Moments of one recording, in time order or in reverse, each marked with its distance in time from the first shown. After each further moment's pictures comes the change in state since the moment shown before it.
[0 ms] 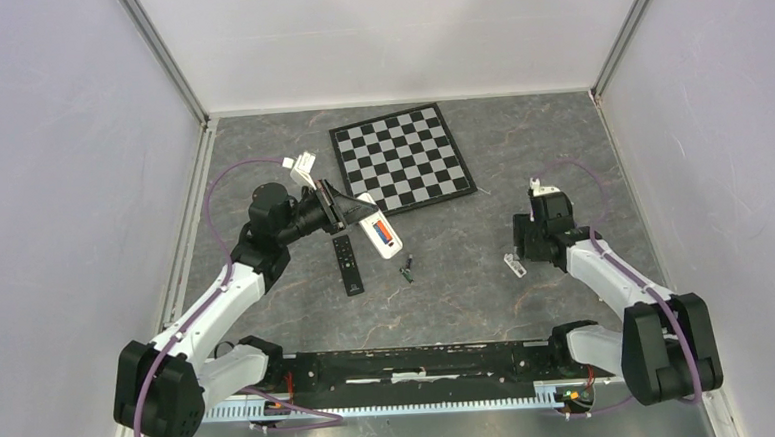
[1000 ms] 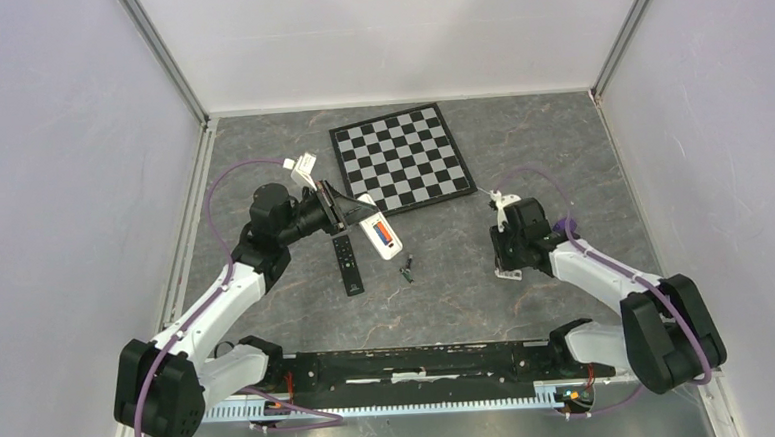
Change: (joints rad) left arm 0.000 0.006 -0.005 0.001 0.000 0.002; right arm 0.160 0.084 -0.007 0.058 -0.190 -0.045
